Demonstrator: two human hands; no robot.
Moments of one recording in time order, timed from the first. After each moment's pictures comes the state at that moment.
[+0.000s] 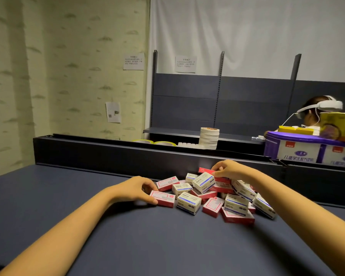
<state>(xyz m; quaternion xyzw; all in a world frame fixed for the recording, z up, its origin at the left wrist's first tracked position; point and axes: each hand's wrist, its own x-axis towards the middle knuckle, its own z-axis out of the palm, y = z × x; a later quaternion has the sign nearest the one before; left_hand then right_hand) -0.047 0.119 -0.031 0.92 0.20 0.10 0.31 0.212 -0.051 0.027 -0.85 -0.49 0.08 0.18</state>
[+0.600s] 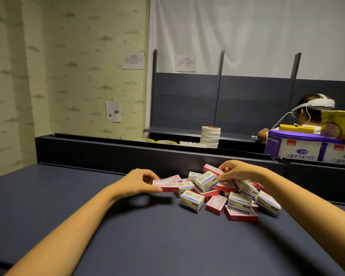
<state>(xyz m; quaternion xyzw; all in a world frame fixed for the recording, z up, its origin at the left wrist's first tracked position) -0.055 0.113 -0.026 0.88 0.22 0.21 0.36 0.217 -0.064 0.028 -0.85 -0.47 0.15 0.19</state>
